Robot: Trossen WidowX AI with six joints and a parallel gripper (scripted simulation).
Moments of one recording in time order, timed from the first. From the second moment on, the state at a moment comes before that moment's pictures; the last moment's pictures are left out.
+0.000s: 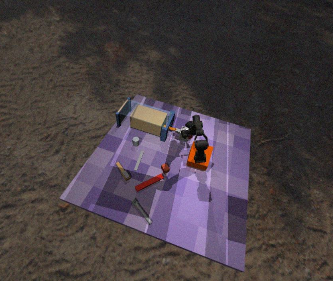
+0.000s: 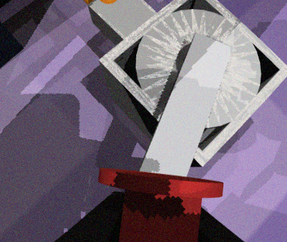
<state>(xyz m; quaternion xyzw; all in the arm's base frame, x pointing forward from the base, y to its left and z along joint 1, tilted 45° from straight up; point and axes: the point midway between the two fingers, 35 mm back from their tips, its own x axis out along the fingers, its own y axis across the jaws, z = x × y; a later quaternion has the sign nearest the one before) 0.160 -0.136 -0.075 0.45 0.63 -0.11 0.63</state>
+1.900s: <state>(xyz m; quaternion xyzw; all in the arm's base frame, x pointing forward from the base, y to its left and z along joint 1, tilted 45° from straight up) 0.112 -0.191 -0.119 0.46 0.63 -0.11 0.62</state>
